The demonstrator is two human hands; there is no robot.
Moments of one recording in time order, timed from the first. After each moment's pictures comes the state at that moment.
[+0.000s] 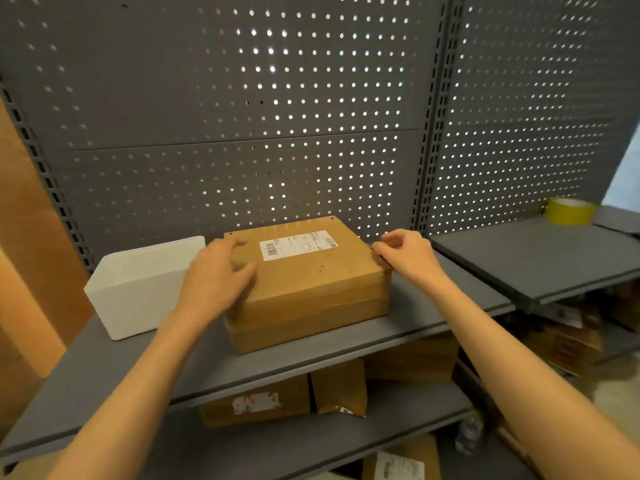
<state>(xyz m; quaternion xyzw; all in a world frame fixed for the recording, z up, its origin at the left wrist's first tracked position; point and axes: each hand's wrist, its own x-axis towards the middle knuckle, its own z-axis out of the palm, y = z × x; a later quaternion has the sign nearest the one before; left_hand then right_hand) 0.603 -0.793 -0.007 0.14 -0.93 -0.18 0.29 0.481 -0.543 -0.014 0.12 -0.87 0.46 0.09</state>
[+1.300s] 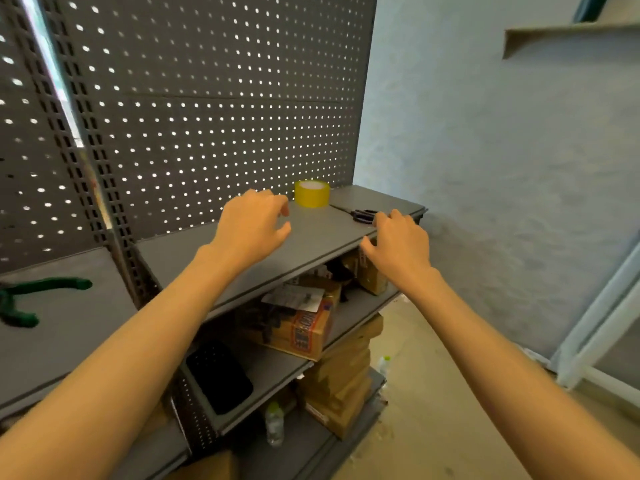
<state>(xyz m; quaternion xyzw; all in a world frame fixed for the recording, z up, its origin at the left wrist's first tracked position) 0.367 -0.276 0.006 -0.22 -0.93 -0.09 0.29 0.399 -0.063 -0.017 -0.04 -0.97 0.00 0.25</state>
